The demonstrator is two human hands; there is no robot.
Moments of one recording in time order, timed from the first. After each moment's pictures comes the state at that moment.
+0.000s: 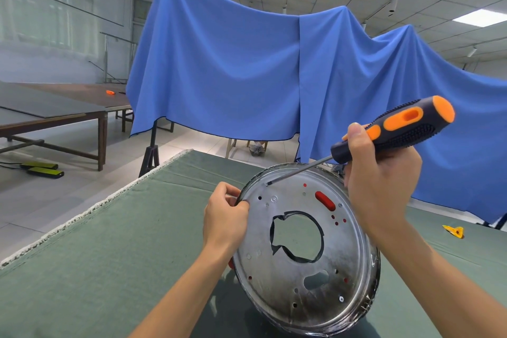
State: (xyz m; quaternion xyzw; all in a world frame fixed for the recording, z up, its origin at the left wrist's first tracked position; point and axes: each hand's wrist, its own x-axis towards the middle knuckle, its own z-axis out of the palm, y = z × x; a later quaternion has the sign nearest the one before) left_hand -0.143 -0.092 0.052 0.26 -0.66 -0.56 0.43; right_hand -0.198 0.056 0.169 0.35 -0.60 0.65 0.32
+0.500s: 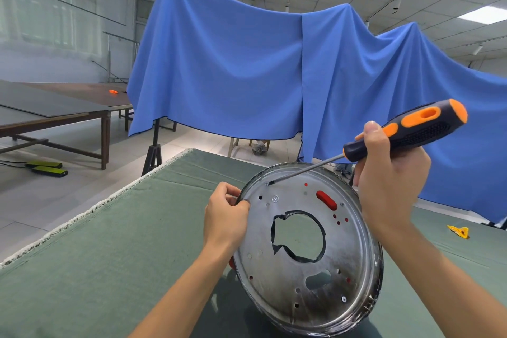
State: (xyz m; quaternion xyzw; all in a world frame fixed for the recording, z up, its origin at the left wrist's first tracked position) left_hand -0.145 -0.095 0.050 0.27 -0.65 -0.56 0.43; right_hand -0.212 0.057 0.167 0.32 -0.58 0.69 0.30
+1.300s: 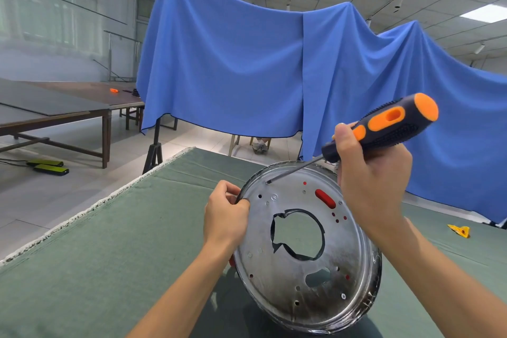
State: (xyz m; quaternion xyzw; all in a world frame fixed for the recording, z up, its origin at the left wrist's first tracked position) left_hand -0.145 -0.095 0.049 0.27 -0.66 -0.55 0.44; right_hand -0.200 0.049 0.165 0.41 -0.60 0.61 0.31
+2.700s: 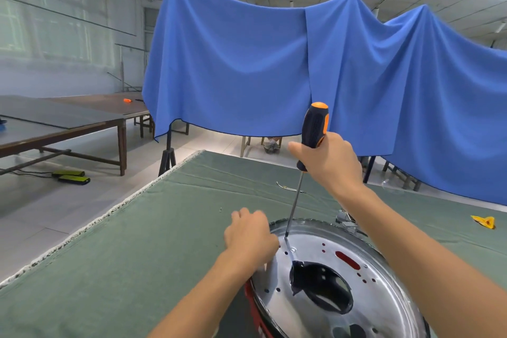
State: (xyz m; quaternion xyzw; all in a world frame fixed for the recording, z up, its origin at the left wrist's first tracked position) left_hand -0.158 -0.075 0.040 0.30 -0.91 -0.24 0.15; right_hand -0.239 0.007 0.163 0.30 -0.85 0.39 0.17
